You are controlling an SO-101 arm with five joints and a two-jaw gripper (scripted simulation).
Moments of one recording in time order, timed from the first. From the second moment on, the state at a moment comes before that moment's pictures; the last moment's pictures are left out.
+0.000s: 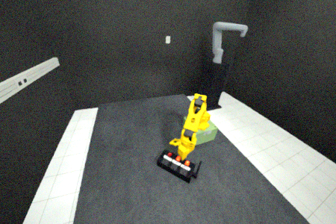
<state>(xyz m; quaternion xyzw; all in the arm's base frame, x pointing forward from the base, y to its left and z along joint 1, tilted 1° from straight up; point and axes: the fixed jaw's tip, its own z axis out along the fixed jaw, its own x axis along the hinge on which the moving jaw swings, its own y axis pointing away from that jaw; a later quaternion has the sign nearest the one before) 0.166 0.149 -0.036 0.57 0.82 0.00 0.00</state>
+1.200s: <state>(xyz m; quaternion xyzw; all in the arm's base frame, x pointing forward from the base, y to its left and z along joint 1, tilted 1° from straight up) 0.171 0.124 -0.033 0.61 0.79 0.00 0.00</state>
